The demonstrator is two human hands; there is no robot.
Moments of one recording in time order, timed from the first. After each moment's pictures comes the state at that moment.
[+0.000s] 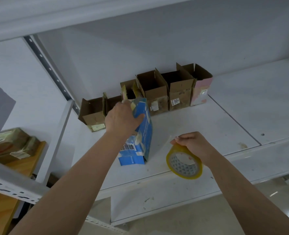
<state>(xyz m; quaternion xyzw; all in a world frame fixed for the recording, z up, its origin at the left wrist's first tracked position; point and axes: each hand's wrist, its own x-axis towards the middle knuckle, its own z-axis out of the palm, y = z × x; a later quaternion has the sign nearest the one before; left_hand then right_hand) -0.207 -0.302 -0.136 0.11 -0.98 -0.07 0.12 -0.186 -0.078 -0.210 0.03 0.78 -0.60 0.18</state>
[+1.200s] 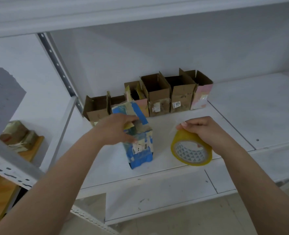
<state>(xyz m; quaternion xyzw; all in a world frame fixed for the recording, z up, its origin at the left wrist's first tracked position) -0.157 -0.352 -0.123 -0.08 -0.99 -0.10 -0.06 -0.175 -0.069 -0.149 -0.07 0.80 -0.58 0.11</state>
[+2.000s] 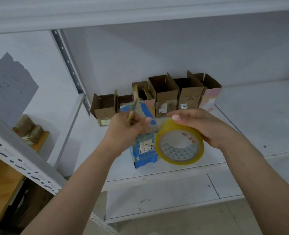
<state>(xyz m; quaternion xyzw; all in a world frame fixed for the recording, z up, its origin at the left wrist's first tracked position) -0.118 -0.322 -0.125 0.03 -0.85 -0.51 0.13 -0.174 -0.105 -0.114 -0.21 0.76 -0.58 0.20</state>
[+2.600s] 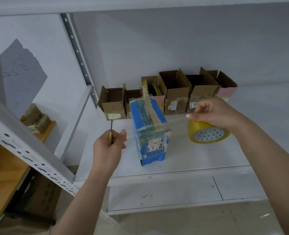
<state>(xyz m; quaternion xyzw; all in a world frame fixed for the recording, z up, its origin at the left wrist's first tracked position) -0.089 -0.366 -0.195 0.23 -0.77 -0.55 0.22 -0.240 -0.097 -0.129 -0.19 0.90 -0.39 0.09</state>
